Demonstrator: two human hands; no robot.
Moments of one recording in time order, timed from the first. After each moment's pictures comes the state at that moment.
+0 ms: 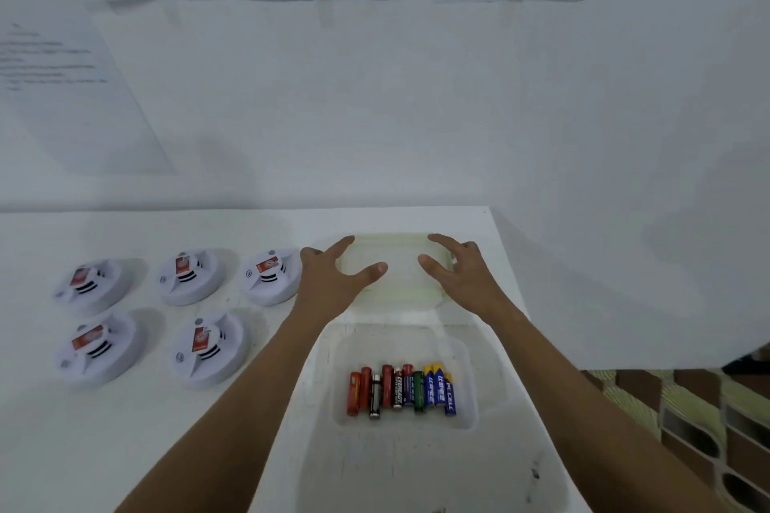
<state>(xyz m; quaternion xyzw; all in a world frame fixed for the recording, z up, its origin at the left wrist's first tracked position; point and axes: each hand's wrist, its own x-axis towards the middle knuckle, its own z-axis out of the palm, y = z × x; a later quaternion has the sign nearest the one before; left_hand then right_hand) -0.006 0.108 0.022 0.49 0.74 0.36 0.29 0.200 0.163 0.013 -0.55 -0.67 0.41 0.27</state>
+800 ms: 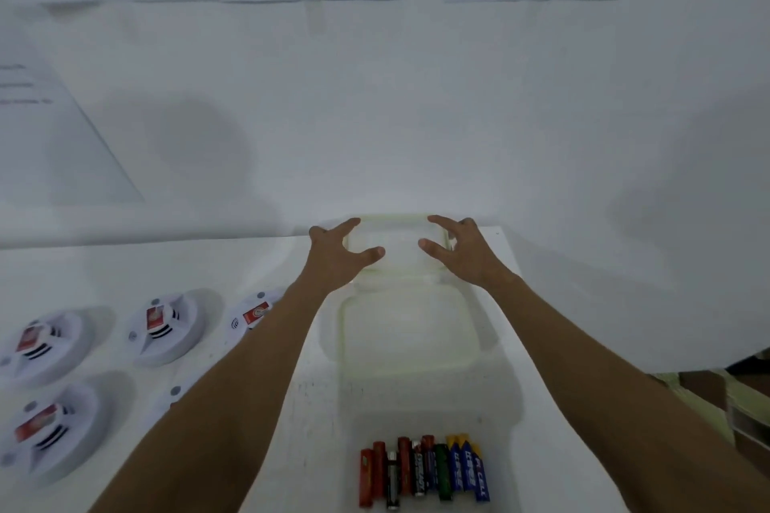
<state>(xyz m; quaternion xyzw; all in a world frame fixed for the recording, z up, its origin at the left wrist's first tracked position) -0.045 0.230 0.019 0.54 0.72 0.29 0.33 0.177 0.285 0.004 -0.56 -0.71 0.35 0.25</state>
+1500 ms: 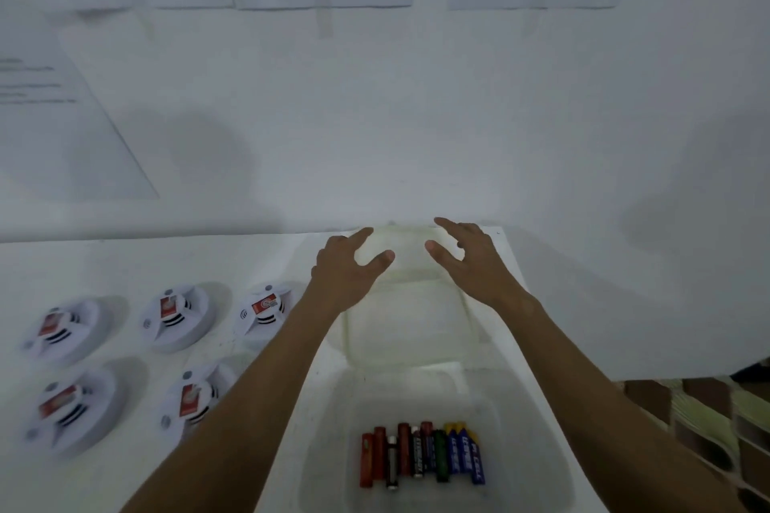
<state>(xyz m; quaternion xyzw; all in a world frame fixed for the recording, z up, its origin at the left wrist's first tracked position) -0.028 0.189 0.026 0.57 0.73 0.28 0.26 0.185 0.237 0.017 -0.54 -0.72 0.33 0.28</state>
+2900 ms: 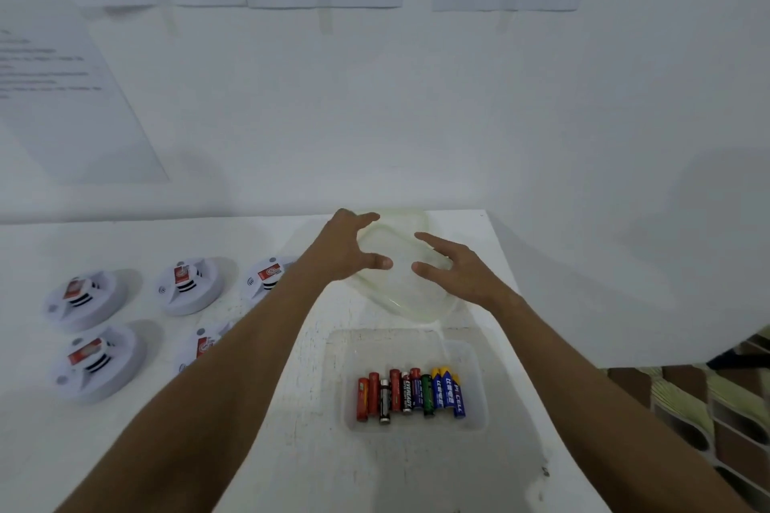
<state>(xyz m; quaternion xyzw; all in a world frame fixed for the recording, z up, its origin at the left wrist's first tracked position) -0.030 0.168 0.043 0.67 0.66 0.21 0.24 0.195 0.180 0.015 -0.51 -0.72 0.42 0.24</state>
